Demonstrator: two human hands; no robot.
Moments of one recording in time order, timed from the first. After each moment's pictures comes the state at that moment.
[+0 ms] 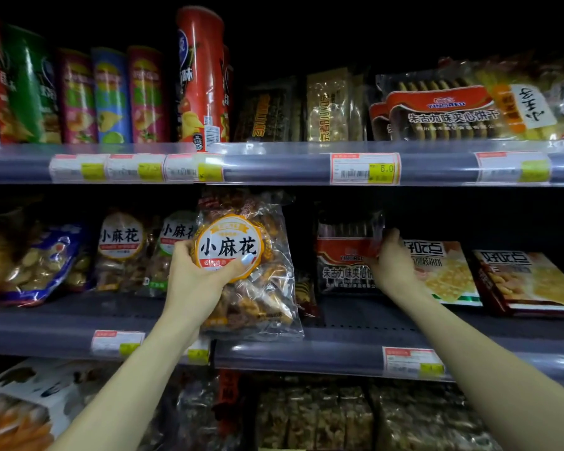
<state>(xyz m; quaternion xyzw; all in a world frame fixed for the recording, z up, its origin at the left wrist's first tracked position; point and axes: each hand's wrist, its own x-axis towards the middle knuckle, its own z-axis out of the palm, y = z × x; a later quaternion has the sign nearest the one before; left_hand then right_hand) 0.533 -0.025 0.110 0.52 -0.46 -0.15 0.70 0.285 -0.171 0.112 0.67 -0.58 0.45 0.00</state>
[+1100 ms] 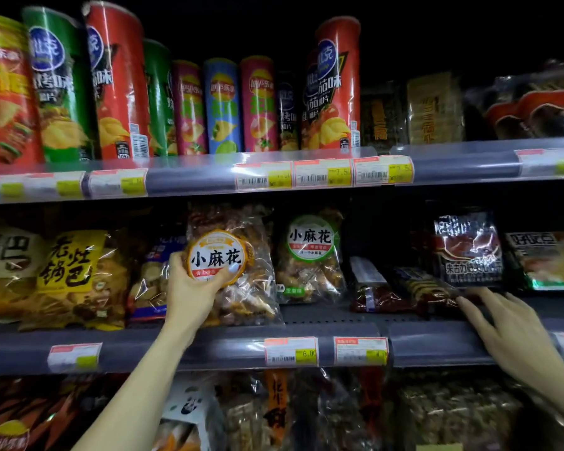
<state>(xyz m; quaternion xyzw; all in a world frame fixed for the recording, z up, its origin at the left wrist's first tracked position) 0.792 -0.020 0.093 0.51 -0.49 -0.10 0.70 0.368 -0.065 0.035 0.70 -0.56 0.39 0.22</state>
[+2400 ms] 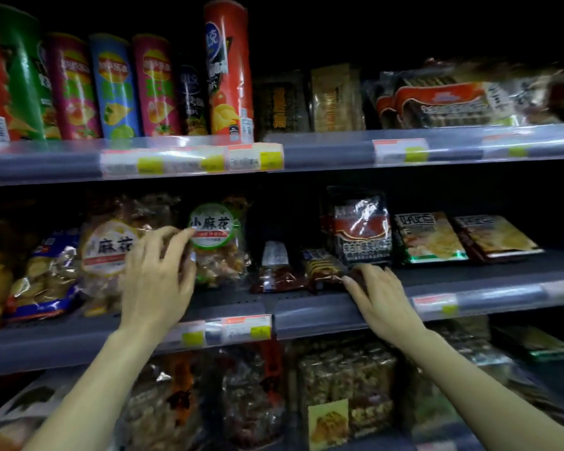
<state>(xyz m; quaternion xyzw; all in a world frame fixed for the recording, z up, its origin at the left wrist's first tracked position) 0.683 -0.007 0.090 0.55 -0.63 0.35 0.42 0.359 -0.048 0.044 0.73 -0.56 0.38 0.10</state>
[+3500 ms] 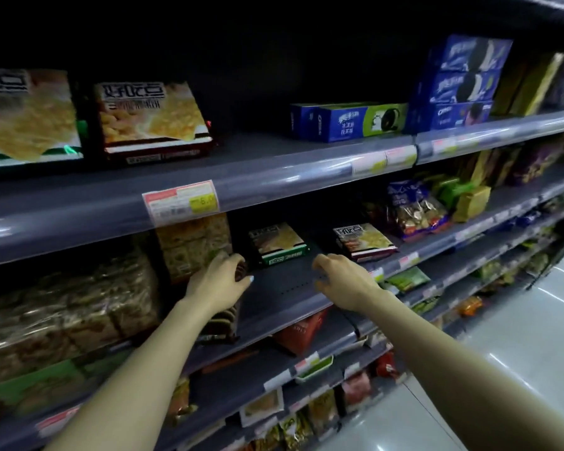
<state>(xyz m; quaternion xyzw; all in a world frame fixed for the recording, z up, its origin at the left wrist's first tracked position) 0.057 -0.135 -0.116 0.55 -0.82 -0.13 0.11 -0.170 -0.059 -0.108 0.69 -0.72 0.10 -0.06</state>
